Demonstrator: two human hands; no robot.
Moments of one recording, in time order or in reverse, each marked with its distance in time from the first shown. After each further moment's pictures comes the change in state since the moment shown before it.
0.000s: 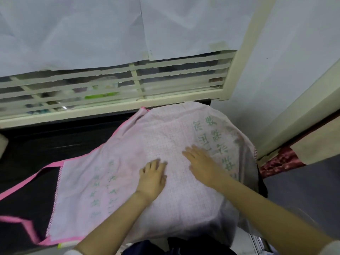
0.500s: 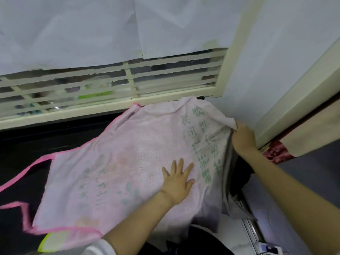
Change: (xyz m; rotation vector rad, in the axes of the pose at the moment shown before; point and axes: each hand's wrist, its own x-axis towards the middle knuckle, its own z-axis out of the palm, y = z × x) left_hand -0.004 0.077 0.015 -0.003 -0.237 0.194; right_hand -0.028 0.073 -0.074 0.508 0.574 0.681
